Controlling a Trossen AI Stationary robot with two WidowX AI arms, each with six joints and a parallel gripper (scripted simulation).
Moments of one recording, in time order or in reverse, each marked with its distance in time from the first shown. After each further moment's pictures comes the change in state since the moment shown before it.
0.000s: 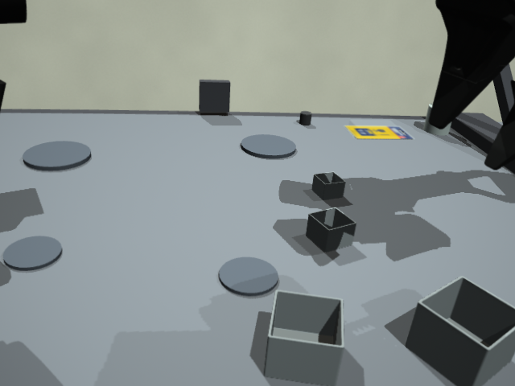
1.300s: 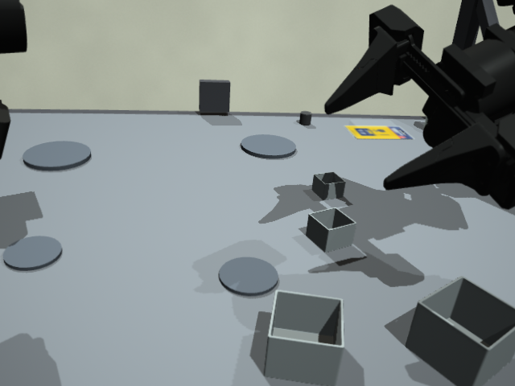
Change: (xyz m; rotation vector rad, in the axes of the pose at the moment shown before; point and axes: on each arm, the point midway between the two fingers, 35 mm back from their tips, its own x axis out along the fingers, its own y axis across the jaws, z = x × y) left arm 0.045 0.018 0.053 1.239 0.283 0.635; right arm 0.021 0.003 -0.001 0.351 0.001 0.000
